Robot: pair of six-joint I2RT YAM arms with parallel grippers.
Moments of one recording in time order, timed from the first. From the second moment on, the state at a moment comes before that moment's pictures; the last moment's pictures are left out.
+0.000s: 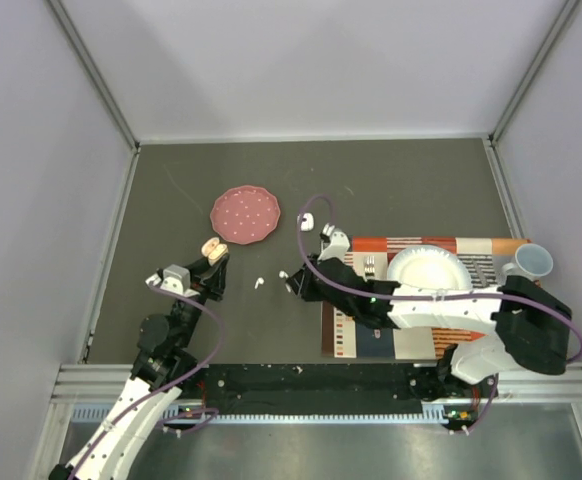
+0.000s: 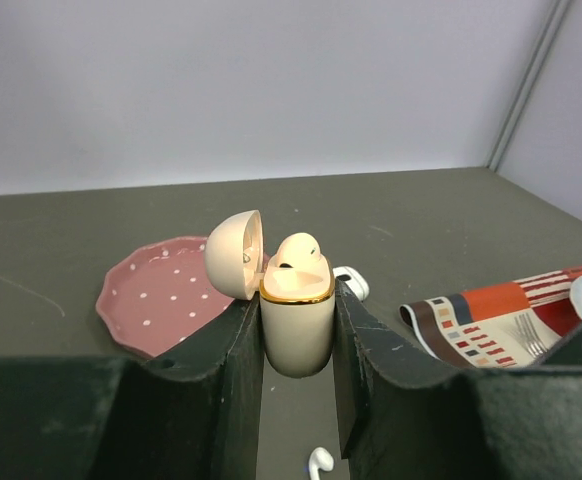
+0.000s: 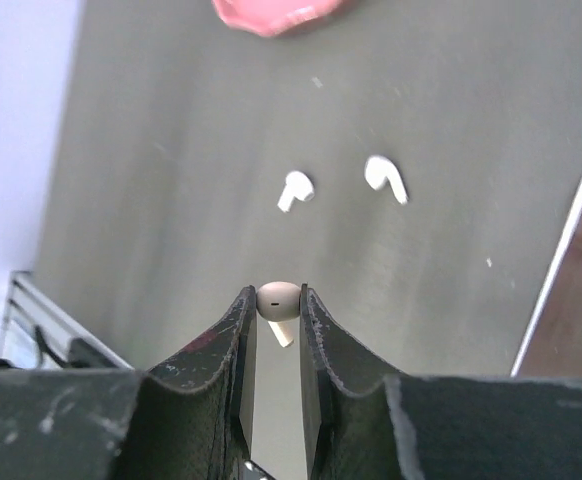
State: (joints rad) left arm -0.49 0.01 0.03 0.29 -0.11 -0.11; right arm 1.14 1.43 0.76 0.11 0.38 0.95
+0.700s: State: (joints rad) left arm -0.49 0.35 0.03 0.76 0.34 -0.14; right arm 1.14 1.02 0.55 0.69 0.42 0.62
